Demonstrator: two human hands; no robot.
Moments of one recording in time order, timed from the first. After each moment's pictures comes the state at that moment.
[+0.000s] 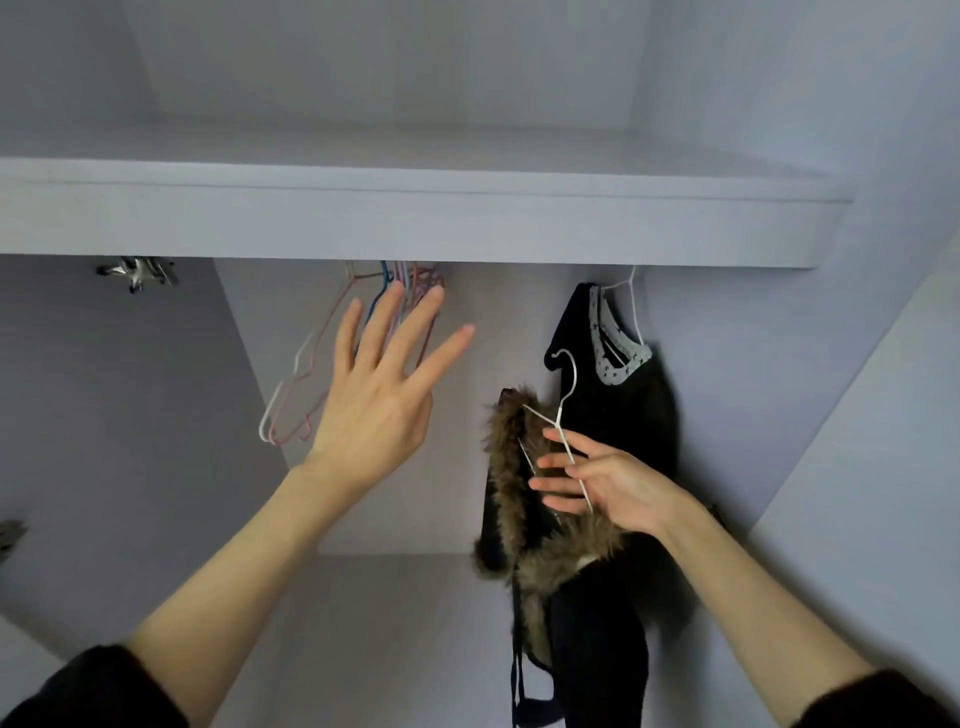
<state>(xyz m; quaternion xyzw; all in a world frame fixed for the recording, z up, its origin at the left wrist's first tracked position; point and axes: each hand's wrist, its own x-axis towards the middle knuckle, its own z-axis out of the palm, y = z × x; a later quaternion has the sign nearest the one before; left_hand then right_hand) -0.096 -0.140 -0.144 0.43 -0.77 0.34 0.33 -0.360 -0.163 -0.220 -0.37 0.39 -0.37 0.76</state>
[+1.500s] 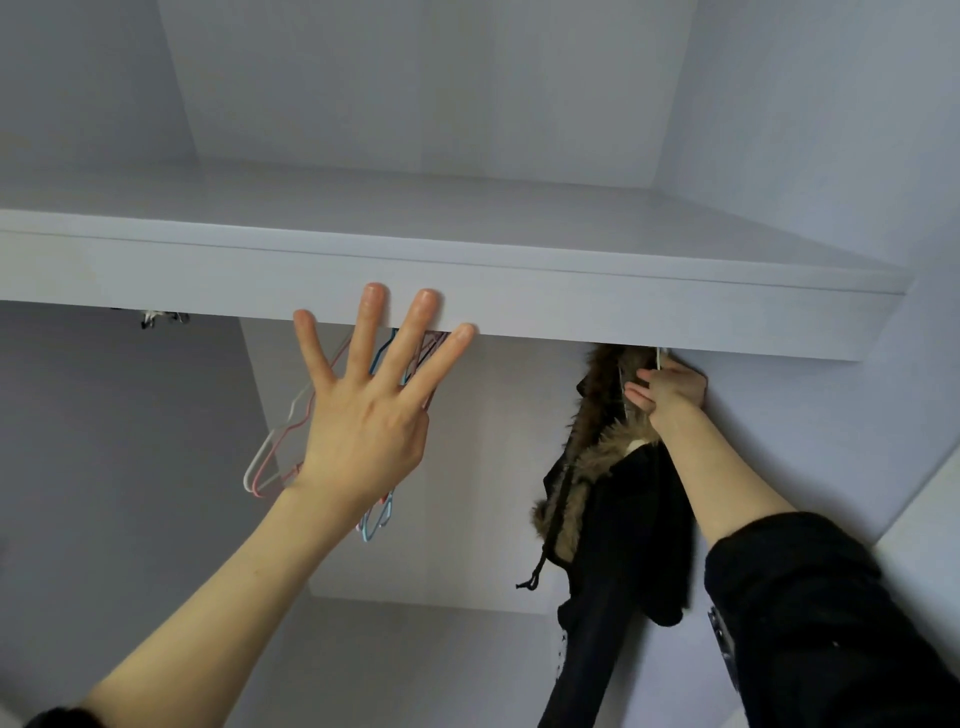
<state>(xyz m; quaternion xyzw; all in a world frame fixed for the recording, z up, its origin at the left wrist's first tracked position) -0.102 -0.178 -0.122 0.49 -0.68 0.44 0.32 -0.395 -0.331 -0.140 -0.22 0.54 -0.67 0.46</state>
